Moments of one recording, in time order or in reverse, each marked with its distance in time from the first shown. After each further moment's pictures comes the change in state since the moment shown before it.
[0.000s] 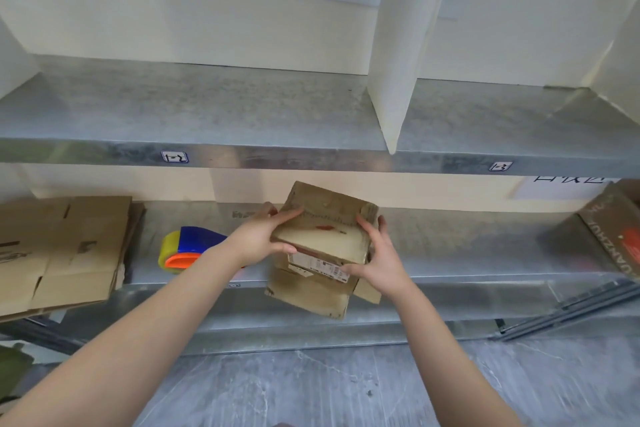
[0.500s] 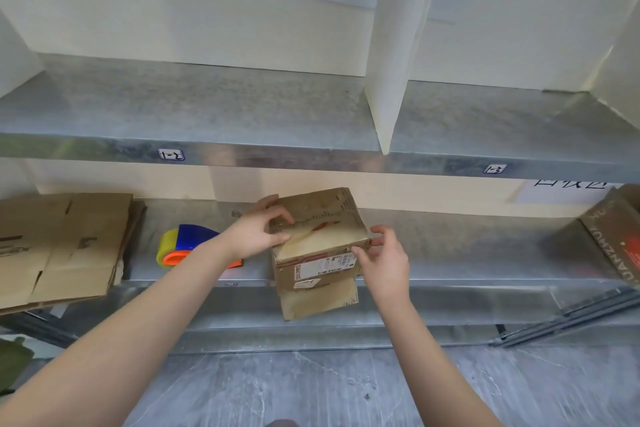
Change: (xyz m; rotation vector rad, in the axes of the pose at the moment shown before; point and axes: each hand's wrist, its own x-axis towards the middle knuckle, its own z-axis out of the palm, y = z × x) left_hand -0.005 0.010 -0.009 -0.119 0.024 -0.035; right_hand 0.000 0.012 0.012 -0.097 0.445 -0.007
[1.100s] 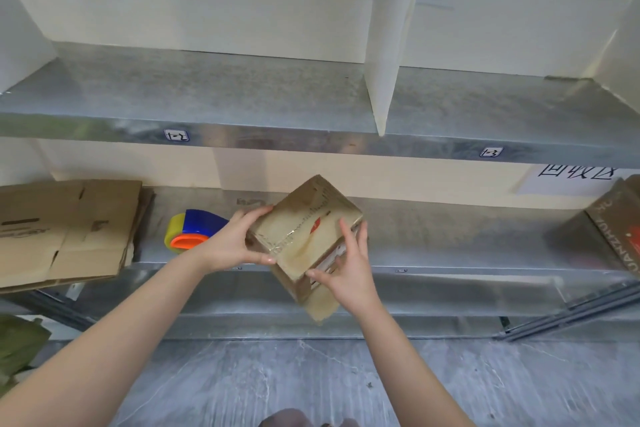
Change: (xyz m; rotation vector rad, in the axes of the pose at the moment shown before) left_hand -0.056 -0.024 0.007 -0.157 -0.044 -0.083; right_hand -0.054 -0.019 0.018 0.333 -0.416 -0.040
